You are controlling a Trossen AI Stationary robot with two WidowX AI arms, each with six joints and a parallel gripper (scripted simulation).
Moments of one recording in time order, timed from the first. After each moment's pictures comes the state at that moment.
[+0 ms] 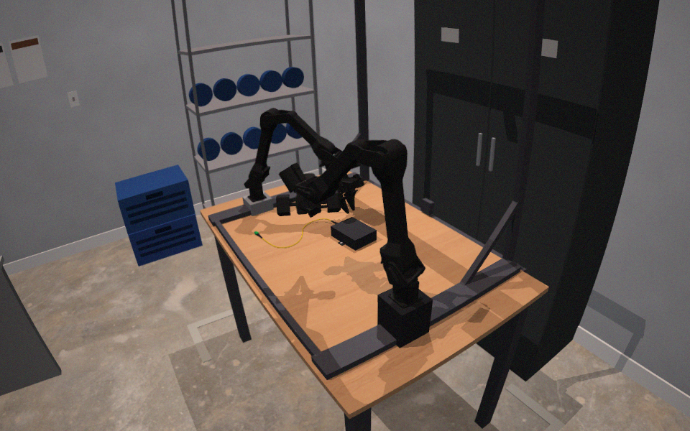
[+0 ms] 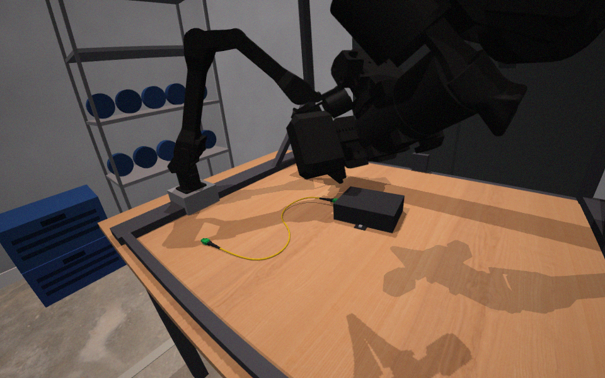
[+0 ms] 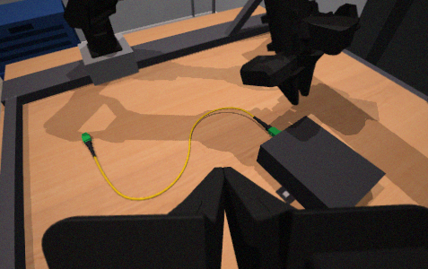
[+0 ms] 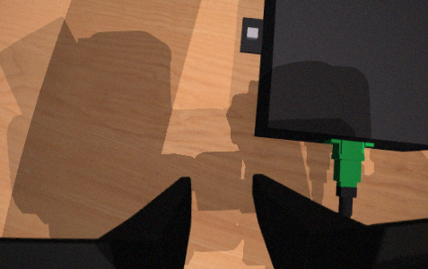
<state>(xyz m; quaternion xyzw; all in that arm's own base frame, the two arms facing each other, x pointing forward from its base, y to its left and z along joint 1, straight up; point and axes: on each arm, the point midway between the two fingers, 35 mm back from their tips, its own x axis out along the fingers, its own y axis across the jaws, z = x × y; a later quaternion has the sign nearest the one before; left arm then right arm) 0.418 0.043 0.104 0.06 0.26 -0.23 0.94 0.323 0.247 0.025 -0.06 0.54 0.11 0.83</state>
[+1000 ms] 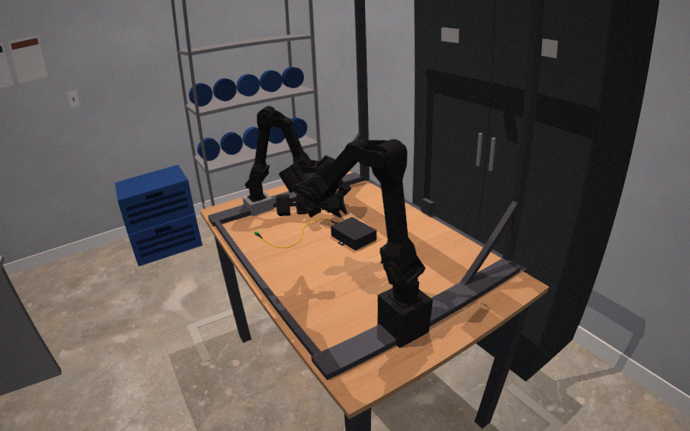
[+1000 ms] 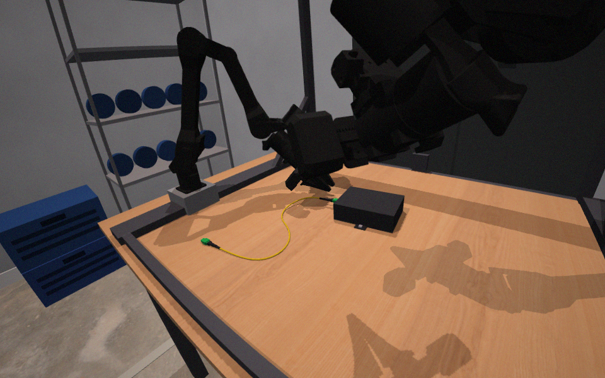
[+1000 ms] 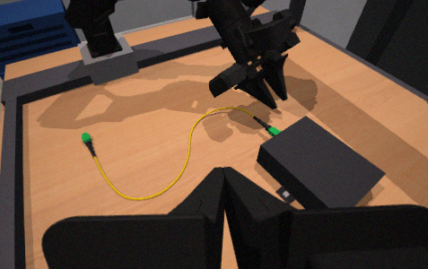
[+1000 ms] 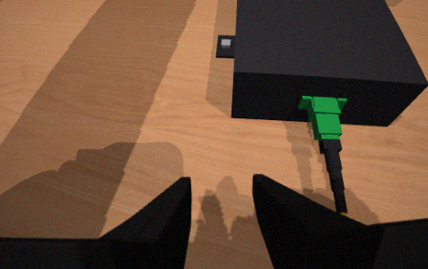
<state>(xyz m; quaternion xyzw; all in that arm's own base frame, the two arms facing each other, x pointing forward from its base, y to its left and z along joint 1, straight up) 0.418 0.043 0.104 0.06 0.26 -0.23 0.94 0.289 0.225 -0.003 -0.02 0.35 0.12 0.93</state>
